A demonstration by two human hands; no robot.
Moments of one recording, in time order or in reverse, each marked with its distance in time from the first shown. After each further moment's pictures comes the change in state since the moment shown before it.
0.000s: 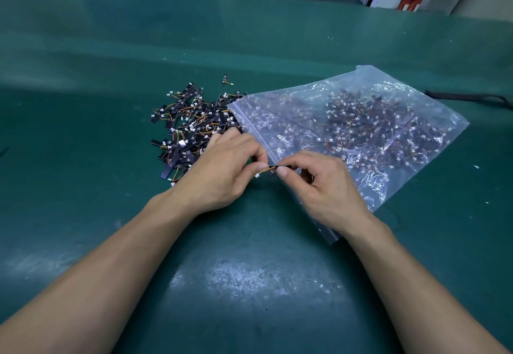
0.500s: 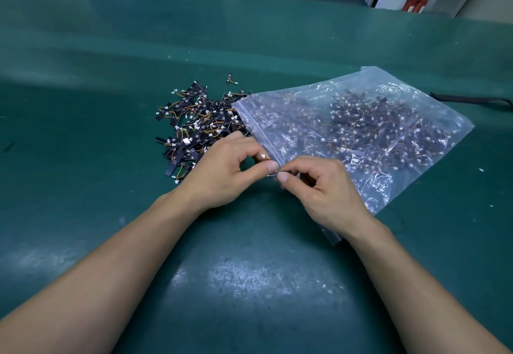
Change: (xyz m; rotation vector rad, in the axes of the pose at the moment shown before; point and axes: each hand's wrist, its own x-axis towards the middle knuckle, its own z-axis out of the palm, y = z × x) left_hand -0.001 -0.004 0.007 -0.235 0.121 -0.041; right_hand -0.001 -0.006 0.001 0.135 -0.070 0.042
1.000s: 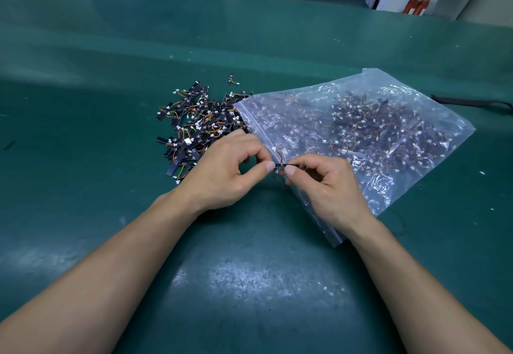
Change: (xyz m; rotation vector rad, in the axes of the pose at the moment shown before) left_hand -0.002 0.003 -0.005 0.013 0.003 0.036; right_hand 0.002 -0.002 0.000 0.145 0.063 0.107
